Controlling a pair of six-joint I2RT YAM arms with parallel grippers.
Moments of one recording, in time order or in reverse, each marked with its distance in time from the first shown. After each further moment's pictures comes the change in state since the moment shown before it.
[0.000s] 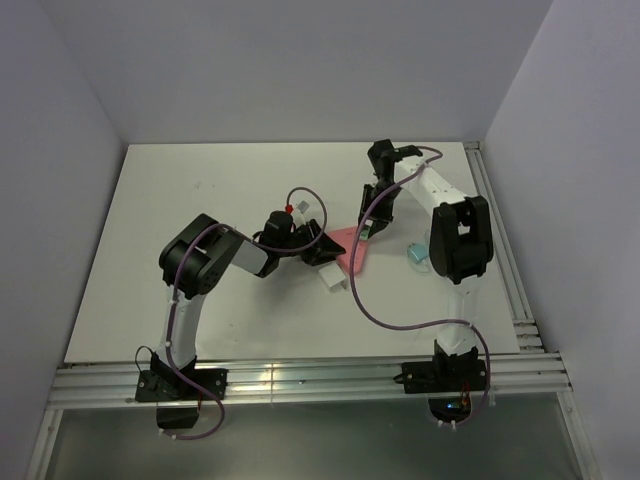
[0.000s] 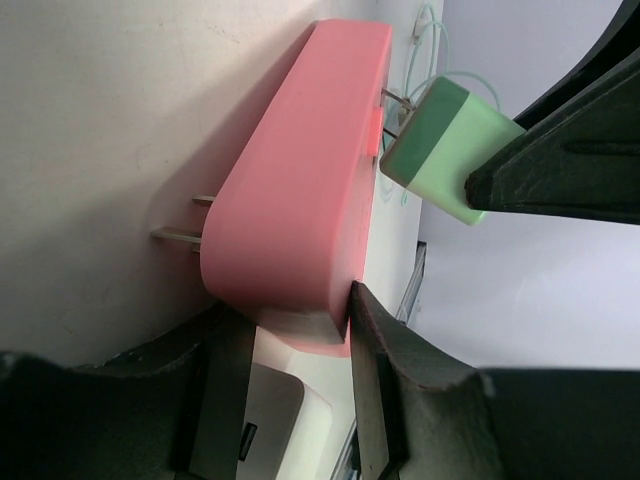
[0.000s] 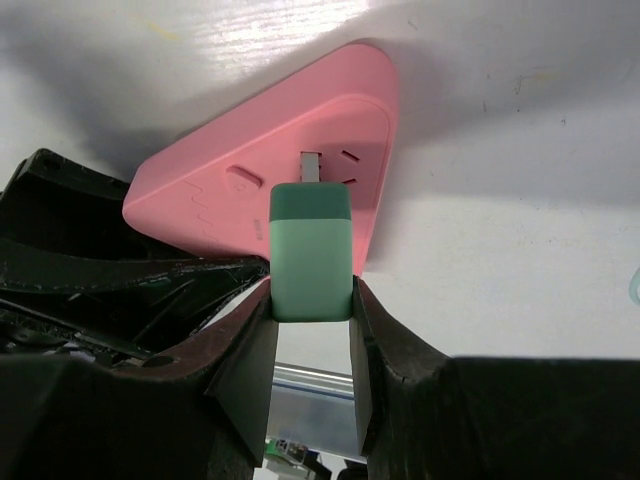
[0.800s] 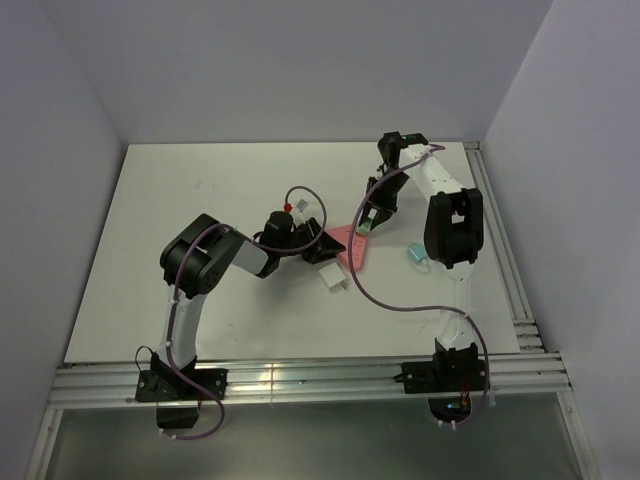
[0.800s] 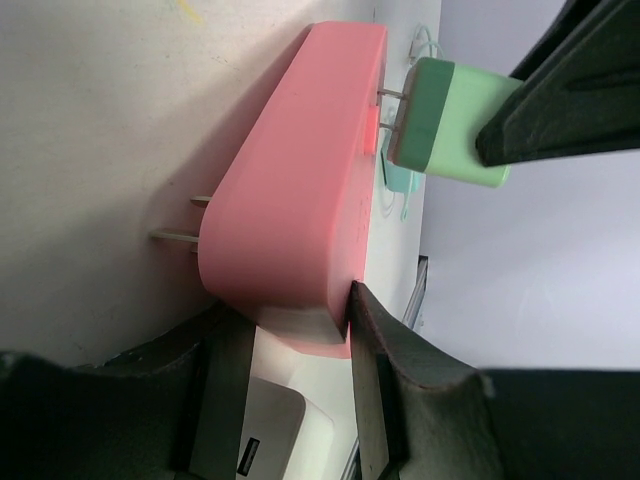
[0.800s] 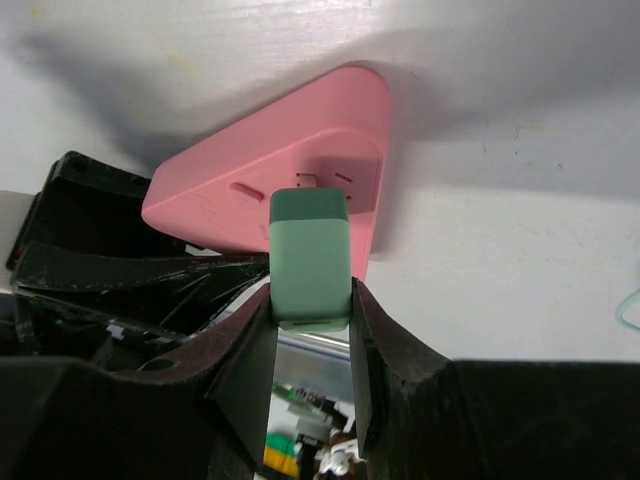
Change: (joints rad) left arm -0.004 0.006 0.000 0.029 -0.039 -0.001; right arm -0.064 0.175 0.243 -0.163 -0.102 -0.068
